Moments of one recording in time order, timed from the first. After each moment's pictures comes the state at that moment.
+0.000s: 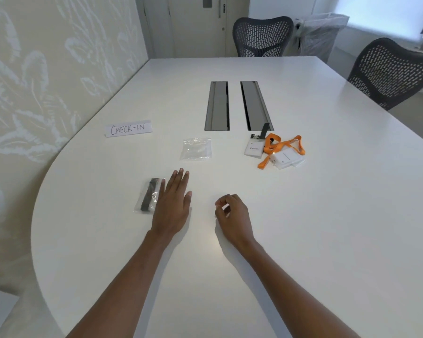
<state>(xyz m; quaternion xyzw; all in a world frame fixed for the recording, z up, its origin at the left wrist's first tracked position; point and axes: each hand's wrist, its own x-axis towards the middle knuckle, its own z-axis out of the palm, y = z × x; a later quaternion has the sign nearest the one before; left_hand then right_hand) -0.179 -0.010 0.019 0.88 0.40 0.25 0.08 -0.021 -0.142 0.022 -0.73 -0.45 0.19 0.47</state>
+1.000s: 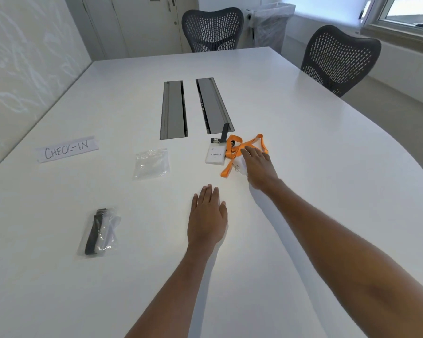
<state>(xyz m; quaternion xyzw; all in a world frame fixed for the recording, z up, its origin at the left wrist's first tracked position) 0.017 -0.059 -0.007 0.90 0.39 0.16 0.12 0.240 -0.075 0.045 -0.85 -0.52 -0.03 0.07</state>
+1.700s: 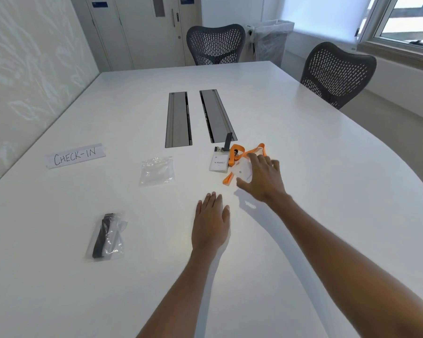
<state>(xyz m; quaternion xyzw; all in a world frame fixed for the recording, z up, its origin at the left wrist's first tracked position) 0.012 -0.060 0.002 0.89 0.37 0.19 0.19 0.206 -0.105 0.073 -0.84 -0.50 -0.09 0.18</state>
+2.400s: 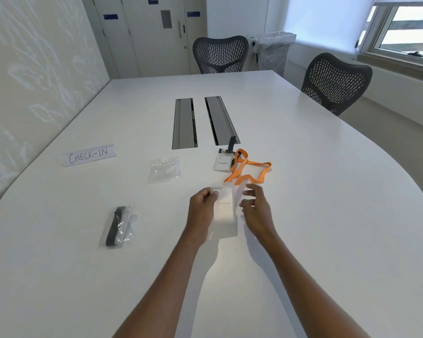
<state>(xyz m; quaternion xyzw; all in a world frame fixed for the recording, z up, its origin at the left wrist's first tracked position) -0.024 -0.064 0.061 0.58 0.38 0.32 0.64 0.098 -0.166 0.053 -0.77 -0.30 0.19 0.53</state>
